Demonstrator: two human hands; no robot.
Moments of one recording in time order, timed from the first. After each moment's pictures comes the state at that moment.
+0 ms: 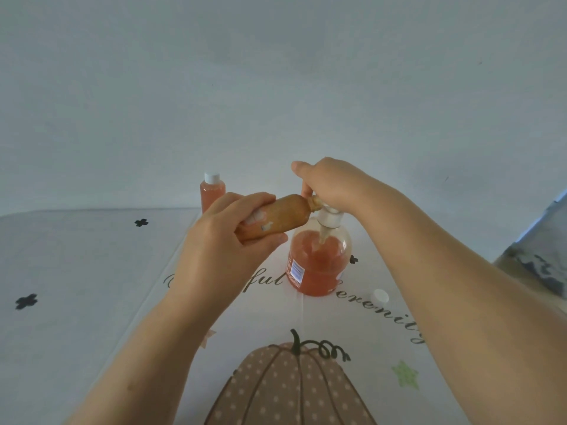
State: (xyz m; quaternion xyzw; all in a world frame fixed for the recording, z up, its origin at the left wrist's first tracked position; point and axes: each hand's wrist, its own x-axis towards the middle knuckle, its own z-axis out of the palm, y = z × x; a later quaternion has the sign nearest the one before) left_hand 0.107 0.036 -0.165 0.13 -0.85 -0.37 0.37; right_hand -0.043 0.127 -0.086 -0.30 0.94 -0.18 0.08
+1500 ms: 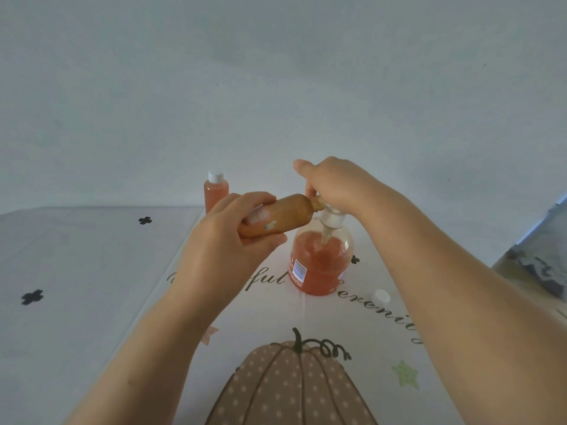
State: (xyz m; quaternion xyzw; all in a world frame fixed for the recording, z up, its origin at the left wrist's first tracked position) left_hand 0.109 0.033 -0.166 0.13 -0.84 -0.39 0.34; right_hand -0.048 0.124 -0.091 -0.26 0.94 -0.20 0.07
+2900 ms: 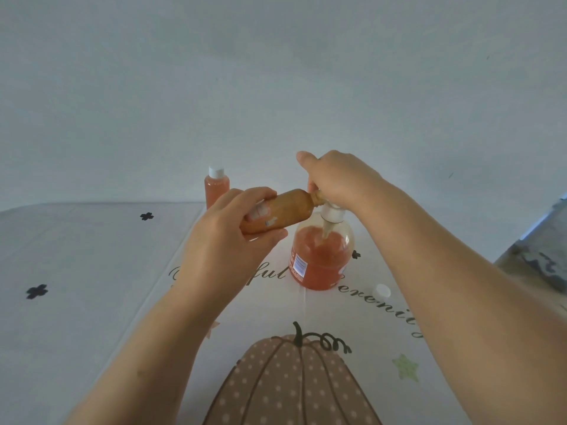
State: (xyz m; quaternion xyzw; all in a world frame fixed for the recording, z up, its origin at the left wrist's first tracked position) left_hand 0.107 0.034 -0.170 0.13 -0.85 -0.36 0.37; right_hand -0.048 0.124 -0.092 -0.25 0.95 -0.18 0.04
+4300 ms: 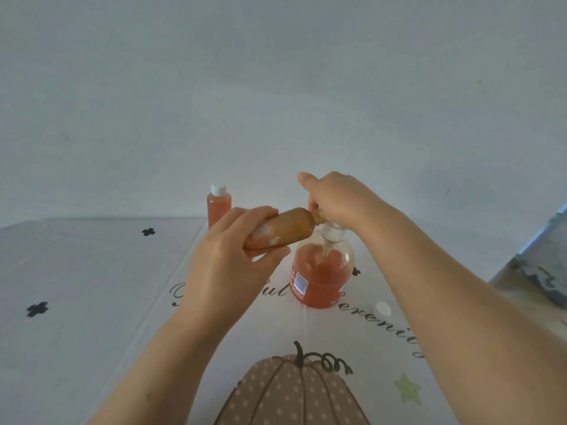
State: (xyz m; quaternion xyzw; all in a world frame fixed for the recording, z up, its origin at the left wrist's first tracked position) left_hand 0.104 0.036 -0.174 0.11 -0.84 -0.34 0.41; right_hand -0.044 0.127 -0.089 -0.24 0.94 -0.23 0.07
